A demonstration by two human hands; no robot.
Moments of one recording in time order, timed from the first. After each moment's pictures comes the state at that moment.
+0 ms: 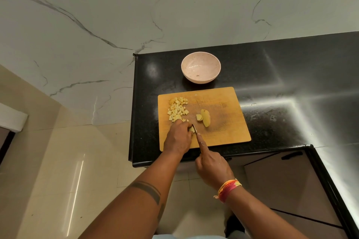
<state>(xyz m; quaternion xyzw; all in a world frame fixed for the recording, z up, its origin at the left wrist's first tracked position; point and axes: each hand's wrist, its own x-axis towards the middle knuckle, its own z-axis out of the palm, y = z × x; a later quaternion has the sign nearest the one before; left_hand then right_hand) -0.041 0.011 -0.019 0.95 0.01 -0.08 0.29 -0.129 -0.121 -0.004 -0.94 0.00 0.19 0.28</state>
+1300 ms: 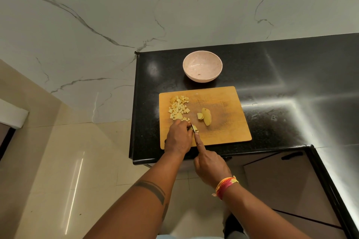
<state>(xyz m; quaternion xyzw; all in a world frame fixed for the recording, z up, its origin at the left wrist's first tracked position) -0.049 0.010 -0.021 0.95 0.05 -0.05 0.31 -0.128 -0.115 -0.009 -0.95 -0.02 0.22 0.24</state>
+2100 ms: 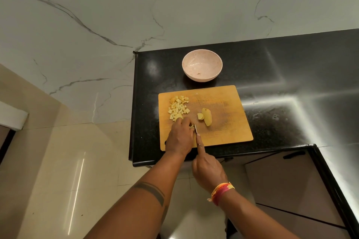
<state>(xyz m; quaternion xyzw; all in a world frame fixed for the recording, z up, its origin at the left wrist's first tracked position) -0.044 0.008 -0.025 0.96 0.00 -0.04 0.27 -0.136 -0.102 -0.017 -0.93 0.03 0.21 0.31</state>
